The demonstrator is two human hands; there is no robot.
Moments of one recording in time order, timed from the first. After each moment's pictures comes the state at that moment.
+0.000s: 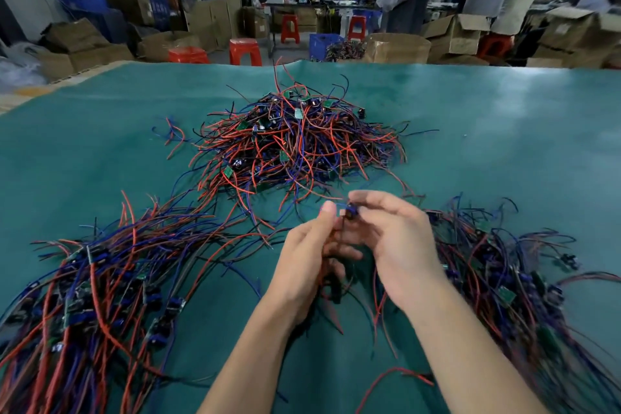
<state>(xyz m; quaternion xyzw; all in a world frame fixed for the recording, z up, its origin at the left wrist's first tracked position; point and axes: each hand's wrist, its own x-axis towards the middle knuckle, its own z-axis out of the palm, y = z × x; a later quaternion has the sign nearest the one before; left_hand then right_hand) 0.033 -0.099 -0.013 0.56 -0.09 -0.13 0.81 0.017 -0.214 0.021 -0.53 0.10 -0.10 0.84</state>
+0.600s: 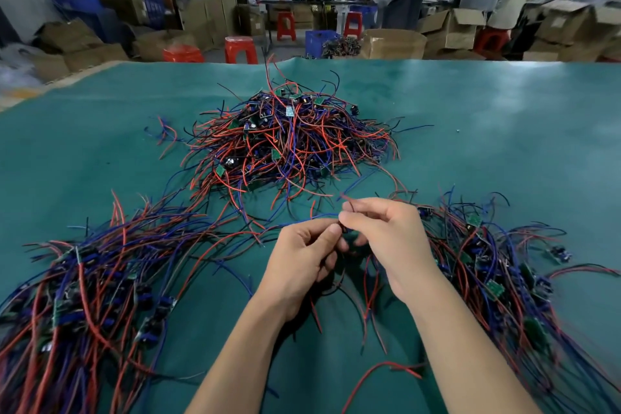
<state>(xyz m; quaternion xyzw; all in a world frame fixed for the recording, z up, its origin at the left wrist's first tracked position) 0.032 -0.096 -0.020 0.64 -0.12 -0.10 0.75 0.024 -0.234 0.006 -0.72 0.12 -0.13 0.67</state>
